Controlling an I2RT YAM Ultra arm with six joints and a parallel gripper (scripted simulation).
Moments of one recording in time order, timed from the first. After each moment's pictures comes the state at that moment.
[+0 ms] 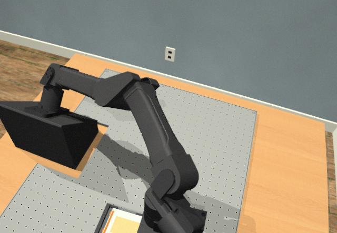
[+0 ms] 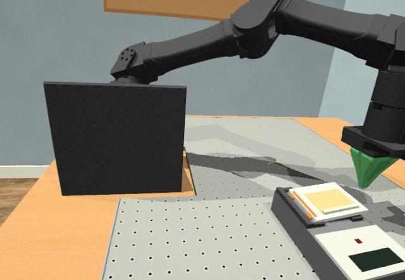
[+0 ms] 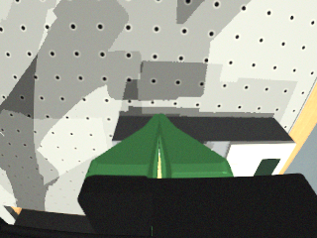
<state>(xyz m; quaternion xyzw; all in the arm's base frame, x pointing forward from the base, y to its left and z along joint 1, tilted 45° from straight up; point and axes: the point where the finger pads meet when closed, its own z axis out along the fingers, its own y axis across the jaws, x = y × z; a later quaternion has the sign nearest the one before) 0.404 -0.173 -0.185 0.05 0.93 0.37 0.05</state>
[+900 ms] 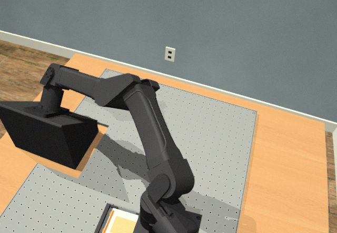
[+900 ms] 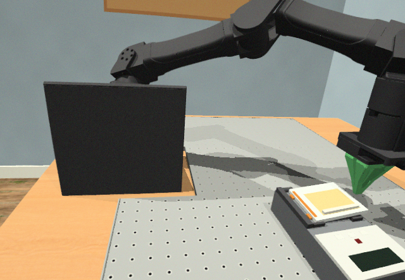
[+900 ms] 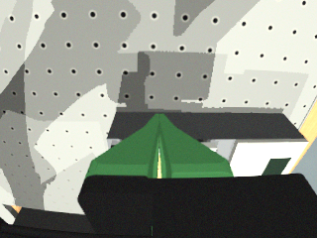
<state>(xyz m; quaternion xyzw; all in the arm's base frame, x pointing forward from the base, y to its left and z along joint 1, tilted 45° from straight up) 0.394 -0.166 -0.195 0.05 0.92 0.38 0.04</state>
